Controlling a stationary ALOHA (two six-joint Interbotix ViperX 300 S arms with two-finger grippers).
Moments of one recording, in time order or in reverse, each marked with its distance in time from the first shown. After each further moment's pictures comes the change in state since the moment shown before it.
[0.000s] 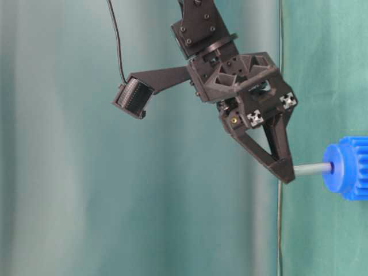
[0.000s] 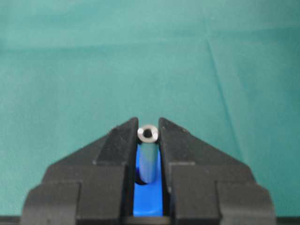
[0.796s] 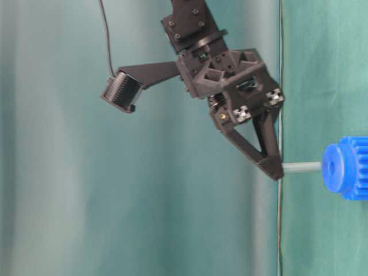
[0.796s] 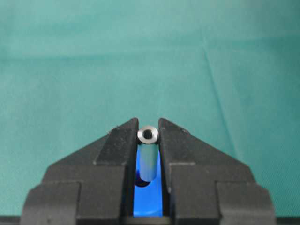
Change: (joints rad) left arm 0.000 -0.002 0.000 -0.002 0.000 0.000; right arm 0.002 -0.029 0.011 0.002 0.005 0.000
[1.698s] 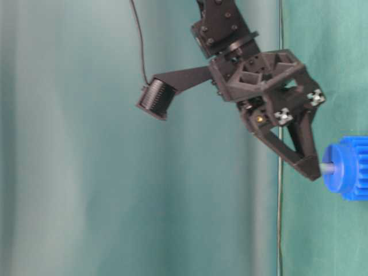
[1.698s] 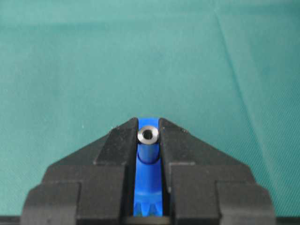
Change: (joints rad) left arm 0.012 0.002 0.000 0.002 0.006 0.000; right arm 0.009 0.091 0.000 0.015 -0.041 0.000
